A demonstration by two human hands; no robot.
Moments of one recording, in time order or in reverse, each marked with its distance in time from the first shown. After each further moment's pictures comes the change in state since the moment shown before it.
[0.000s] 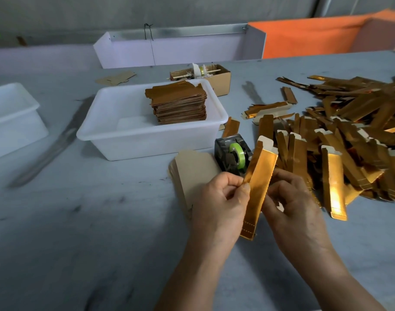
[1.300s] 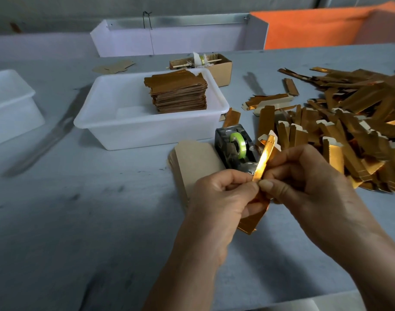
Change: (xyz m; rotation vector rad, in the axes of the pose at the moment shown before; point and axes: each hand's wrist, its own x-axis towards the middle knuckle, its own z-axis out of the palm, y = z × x) left_hand -0.017 0.016 -0.012 -0.485 -0.155 -0.187; right_hand 0.003 -0.034 -0.043 0.168 -0.217 -0.051
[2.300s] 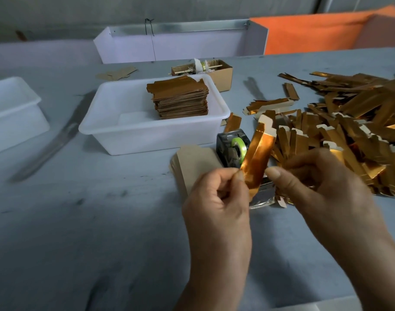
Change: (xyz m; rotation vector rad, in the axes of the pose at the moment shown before) left_hand -0.012 -0.011 0.012 0.285 0.429 0.497; right_hand -0.002 -0.004 -0.001 -0.126 0.192 0.049
